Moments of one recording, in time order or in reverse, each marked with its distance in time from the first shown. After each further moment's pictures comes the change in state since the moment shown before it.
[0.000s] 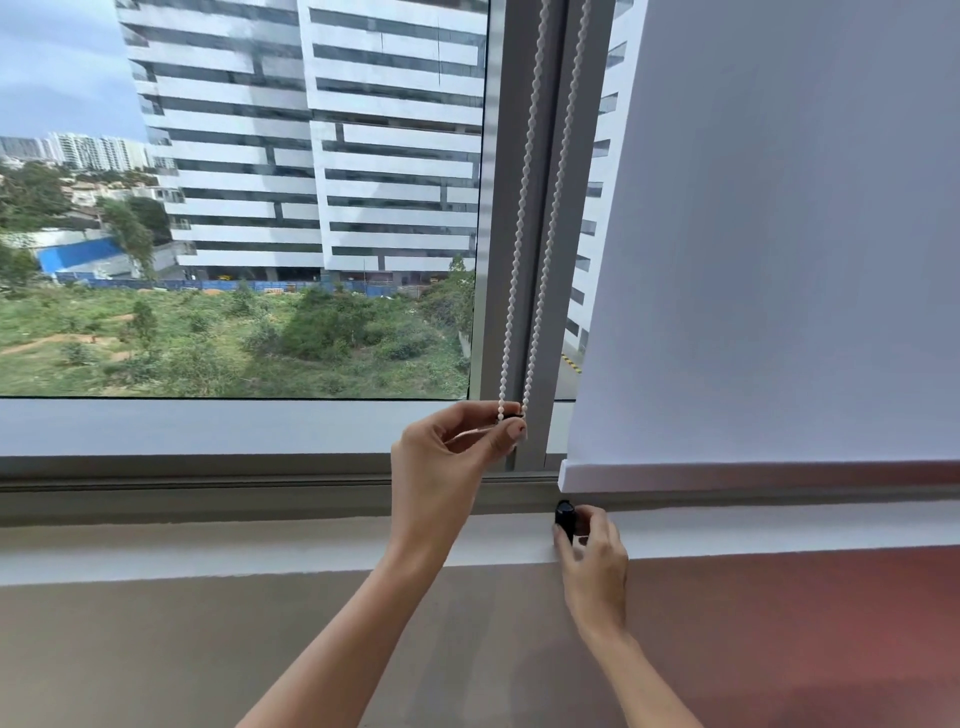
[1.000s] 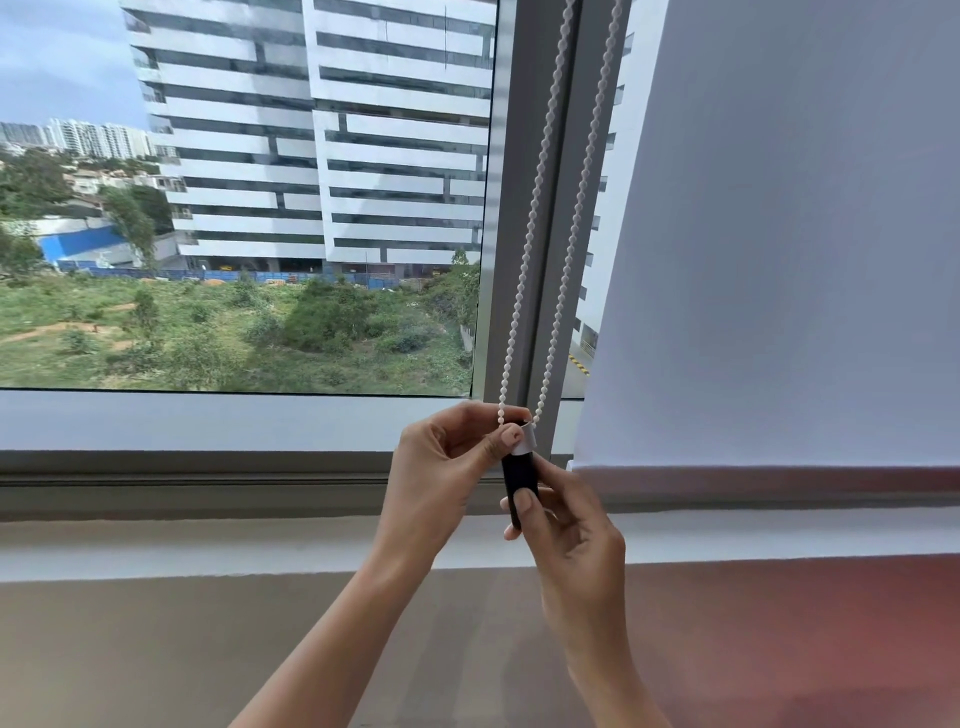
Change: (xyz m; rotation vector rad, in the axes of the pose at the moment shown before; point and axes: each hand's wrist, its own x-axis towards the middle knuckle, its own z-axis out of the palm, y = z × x) left_hand 0.002 0.003 -0.010 -0.113 -0.151 -0.038; right_hand -0.026 -0.124 -0.048 0.783 -0.183 -0.092
